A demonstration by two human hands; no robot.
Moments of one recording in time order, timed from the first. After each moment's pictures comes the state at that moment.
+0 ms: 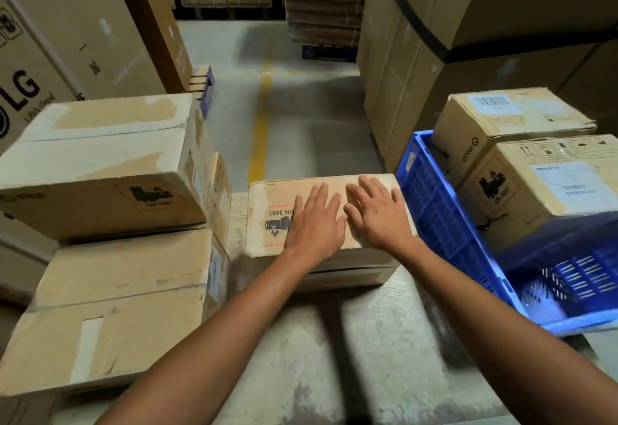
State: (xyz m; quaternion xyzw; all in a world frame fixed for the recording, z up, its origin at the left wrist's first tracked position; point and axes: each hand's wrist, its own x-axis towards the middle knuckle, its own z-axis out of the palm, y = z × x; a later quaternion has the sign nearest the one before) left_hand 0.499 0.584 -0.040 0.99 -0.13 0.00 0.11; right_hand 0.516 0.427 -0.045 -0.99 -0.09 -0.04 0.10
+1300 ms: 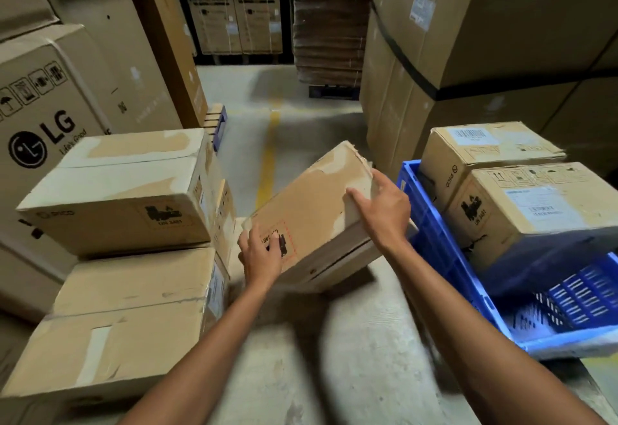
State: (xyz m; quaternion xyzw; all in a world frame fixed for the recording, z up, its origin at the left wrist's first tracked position) left_hand 0.466 0.641 -0.055 0.85 0.23 0.06 0.46; right_hand 0.487 0.435 0.055 -0.89 0.08 -0.19 0.40
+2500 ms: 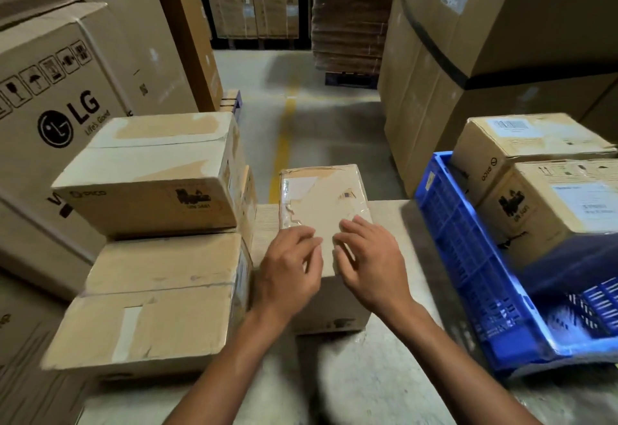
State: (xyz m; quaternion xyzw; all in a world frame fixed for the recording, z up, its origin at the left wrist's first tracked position) left_hand 0.388 0.659 -0.001 0.90 -0.11 0.25 0.32; right_hand 0.406 0.493 -0.002 -0.93 -0.16 -0.19 0.28
